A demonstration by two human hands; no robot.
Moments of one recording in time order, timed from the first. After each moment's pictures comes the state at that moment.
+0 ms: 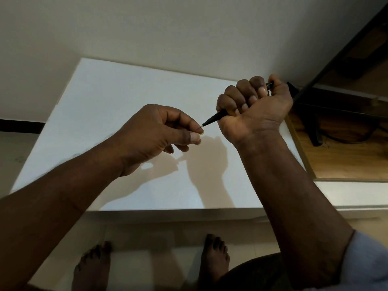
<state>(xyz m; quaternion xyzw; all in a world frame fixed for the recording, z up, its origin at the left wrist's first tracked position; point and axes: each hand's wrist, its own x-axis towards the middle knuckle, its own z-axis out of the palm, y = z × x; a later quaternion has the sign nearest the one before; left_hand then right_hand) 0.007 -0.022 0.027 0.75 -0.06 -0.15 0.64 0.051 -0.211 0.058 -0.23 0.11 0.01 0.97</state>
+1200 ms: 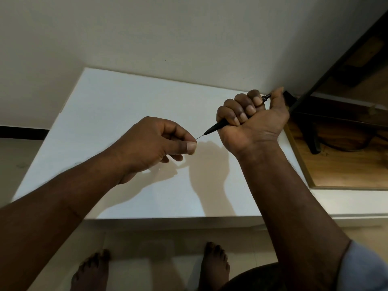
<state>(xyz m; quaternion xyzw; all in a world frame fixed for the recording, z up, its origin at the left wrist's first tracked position) 0.011 -0.019 0.021 0.79 -0.04 -0.17 0.59 0.051 -0.215 0.057 -0.22 0.12 0.03 0.97</state>
